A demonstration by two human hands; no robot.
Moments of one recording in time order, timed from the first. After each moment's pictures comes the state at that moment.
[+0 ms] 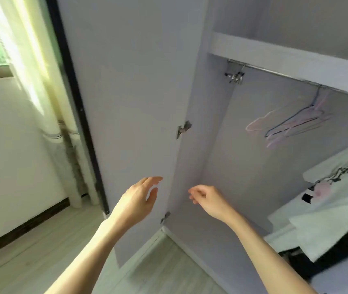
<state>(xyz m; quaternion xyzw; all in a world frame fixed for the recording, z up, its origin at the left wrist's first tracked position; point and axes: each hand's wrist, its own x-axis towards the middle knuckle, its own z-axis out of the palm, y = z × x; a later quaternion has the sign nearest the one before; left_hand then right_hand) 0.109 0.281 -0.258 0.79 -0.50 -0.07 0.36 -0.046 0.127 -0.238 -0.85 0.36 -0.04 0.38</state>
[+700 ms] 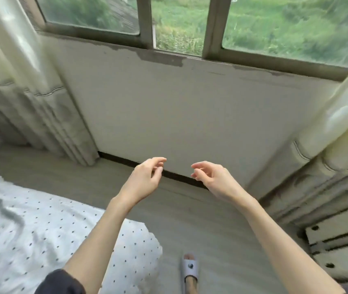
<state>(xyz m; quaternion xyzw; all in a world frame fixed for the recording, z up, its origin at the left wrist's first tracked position) 0.346 0.750 -0.316 0.90 0.08 0.07 0.42 0.401 0.546 -0.271 -0.87 -0.19 0.20 0.40</state>
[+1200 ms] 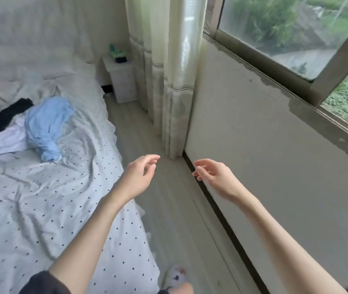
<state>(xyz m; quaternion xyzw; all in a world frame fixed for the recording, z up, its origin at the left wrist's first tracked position) 0.377 0.929 -0.299 0.77 0.46 0.22 0.39 0.580 0.832 -0.263 -0.73 -0.50 0.37 0.30</state>
